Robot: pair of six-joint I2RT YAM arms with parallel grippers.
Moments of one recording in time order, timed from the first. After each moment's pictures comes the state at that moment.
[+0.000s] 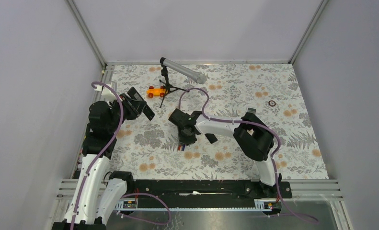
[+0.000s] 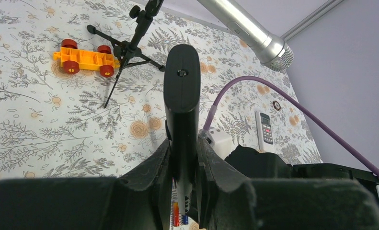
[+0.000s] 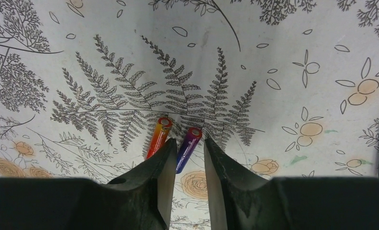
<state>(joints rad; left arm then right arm) -0.07 0.71 0.79 -0.28 0.33 -0.52 1.00 2.03 1.43 -0.65 0.09 0.83</state>
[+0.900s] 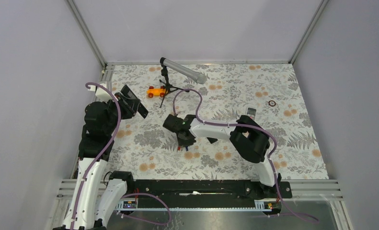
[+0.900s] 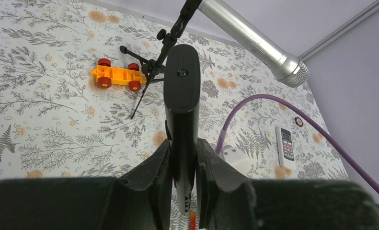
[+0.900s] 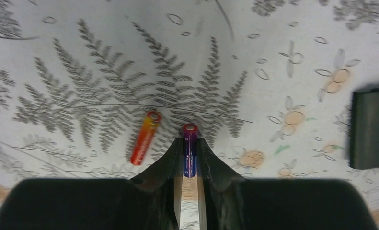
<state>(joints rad) -0.07 0.68 0.85 -0.34 0.21 -0.46 1.07 2.09 1.53 -0.78 0.22 0.81</state>
